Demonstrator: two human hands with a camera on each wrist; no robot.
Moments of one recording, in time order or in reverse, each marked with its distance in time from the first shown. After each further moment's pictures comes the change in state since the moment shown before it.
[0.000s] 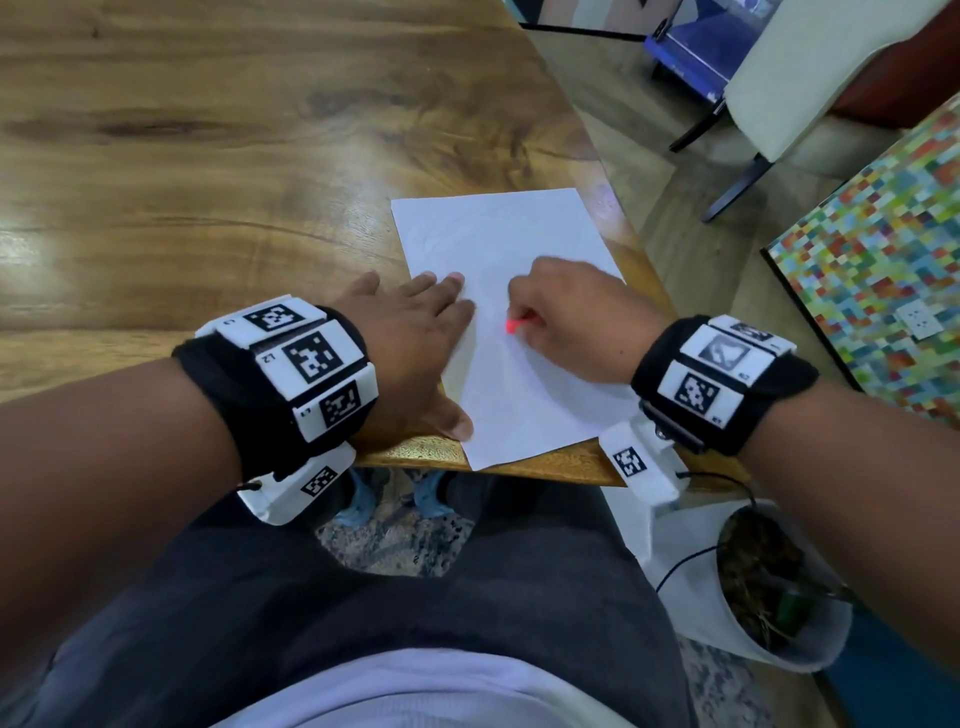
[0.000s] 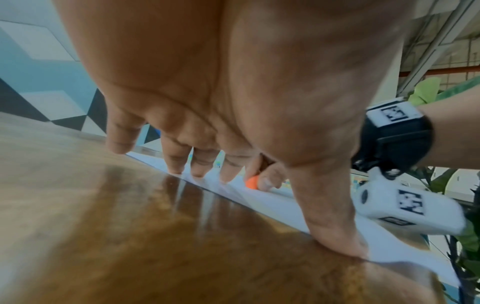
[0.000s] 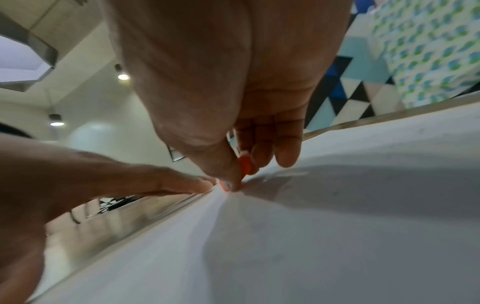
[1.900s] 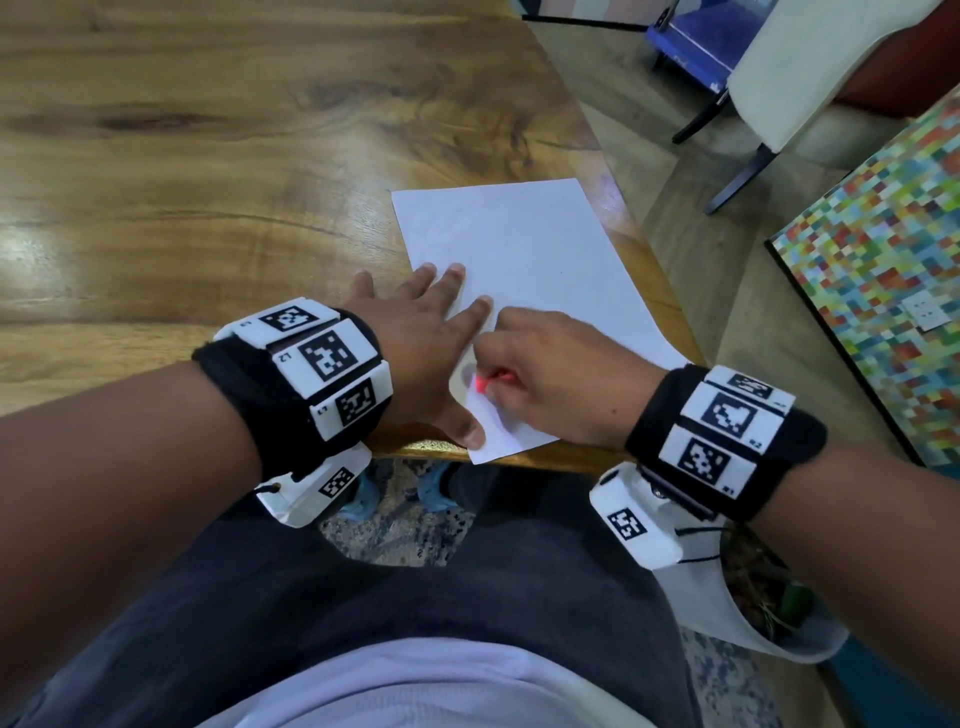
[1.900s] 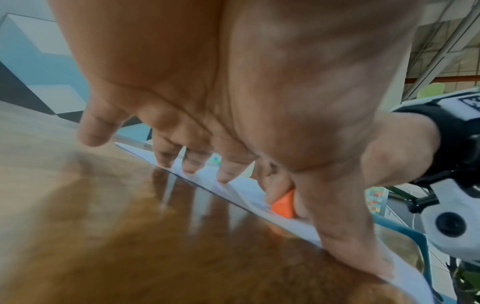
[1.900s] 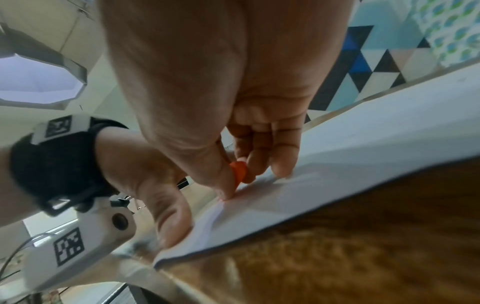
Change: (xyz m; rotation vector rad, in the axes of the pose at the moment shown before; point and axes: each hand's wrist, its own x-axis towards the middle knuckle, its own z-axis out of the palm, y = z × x) left_hand 0.005 0.007 0.006 0.014 -0.059 -0.029; right_hand -0.031 -0.037 0.016 0.084 -0.037 -0.150
